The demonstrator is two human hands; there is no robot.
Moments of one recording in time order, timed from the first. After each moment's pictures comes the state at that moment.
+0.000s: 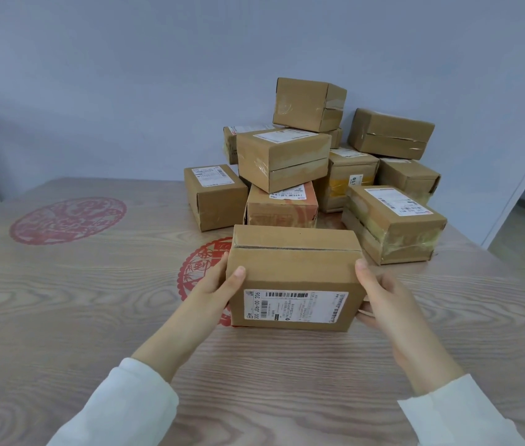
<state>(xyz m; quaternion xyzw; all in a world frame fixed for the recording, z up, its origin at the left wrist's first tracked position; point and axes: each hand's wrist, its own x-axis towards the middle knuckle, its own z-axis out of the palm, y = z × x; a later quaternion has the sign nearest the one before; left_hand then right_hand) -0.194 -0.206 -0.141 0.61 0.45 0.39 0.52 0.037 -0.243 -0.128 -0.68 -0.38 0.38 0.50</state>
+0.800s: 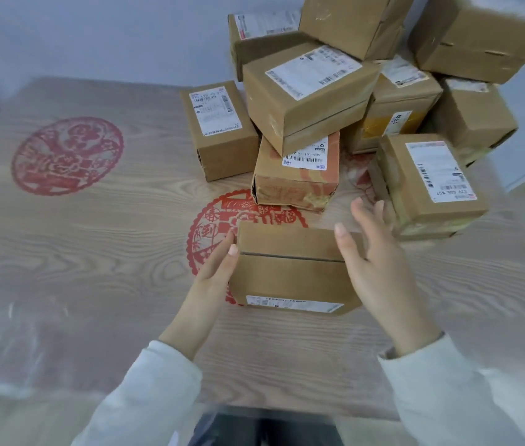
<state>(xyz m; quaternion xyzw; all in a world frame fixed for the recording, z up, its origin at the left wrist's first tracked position) -0.174 -0.177 -0.076 0.37 0.60 0.38 0.60 0.030 -0.175 -0.032 -0.71 -0.58 0.28 0.27</state>
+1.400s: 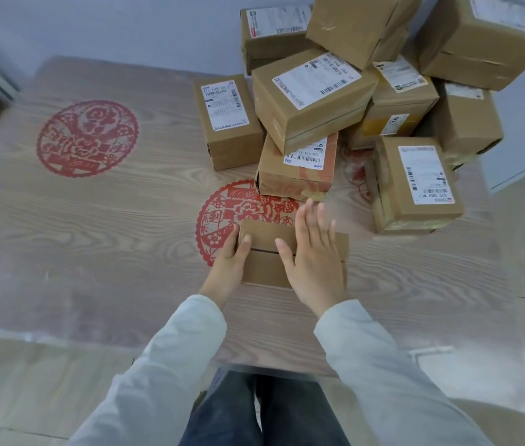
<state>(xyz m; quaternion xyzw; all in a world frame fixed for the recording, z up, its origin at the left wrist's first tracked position) -0.156 -0.168 -0.067 0.37 0.64 0.30 0.60 -0.009 -0.168 -0.065 -0.66 -0.73 0.16 0.08</state>
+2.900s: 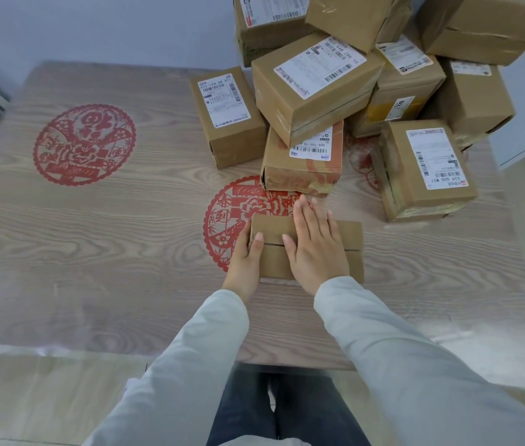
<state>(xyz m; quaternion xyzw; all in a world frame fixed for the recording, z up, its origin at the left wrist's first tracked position) -0.155 -0.163 -0.094 0.36 0.63 0.33 0.60 -0.021 -0.155 -0.102 -0.66 -0.74 0.06 0.07</state>
